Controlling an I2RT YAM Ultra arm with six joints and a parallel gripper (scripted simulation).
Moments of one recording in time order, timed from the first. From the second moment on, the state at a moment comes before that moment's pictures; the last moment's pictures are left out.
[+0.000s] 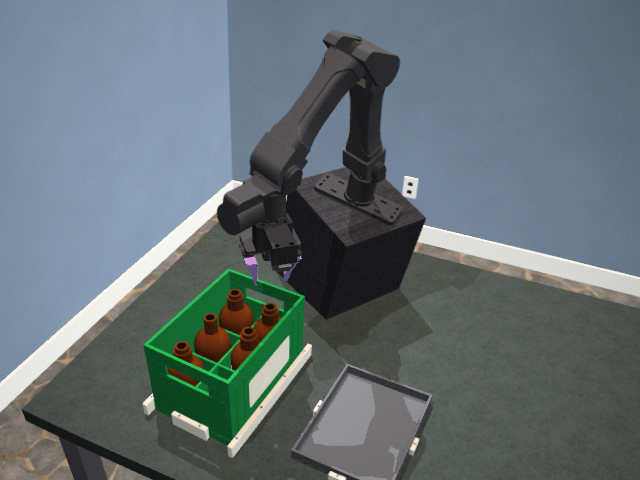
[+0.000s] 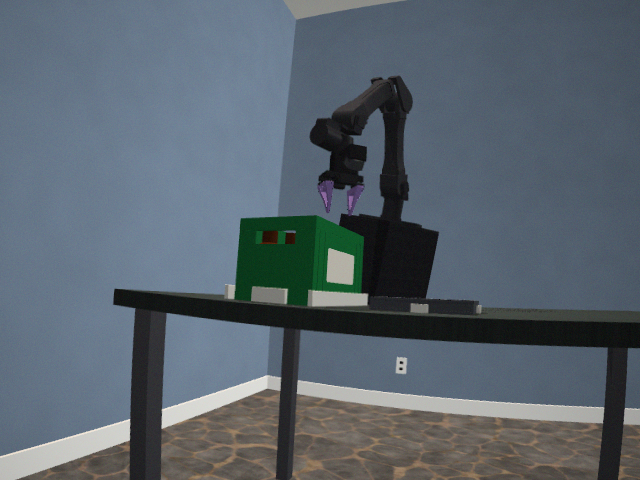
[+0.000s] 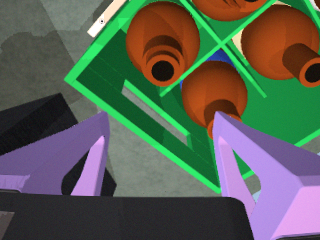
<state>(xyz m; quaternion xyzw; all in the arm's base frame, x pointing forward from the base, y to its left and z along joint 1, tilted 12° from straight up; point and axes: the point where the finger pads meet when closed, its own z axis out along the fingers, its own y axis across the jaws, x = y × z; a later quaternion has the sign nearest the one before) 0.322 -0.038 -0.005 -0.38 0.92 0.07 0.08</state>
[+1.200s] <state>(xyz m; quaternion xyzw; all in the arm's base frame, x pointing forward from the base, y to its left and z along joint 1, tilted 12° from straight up) 0.323 -0.039 -0.006 -0.38 0.92 0.07 0.08</state>
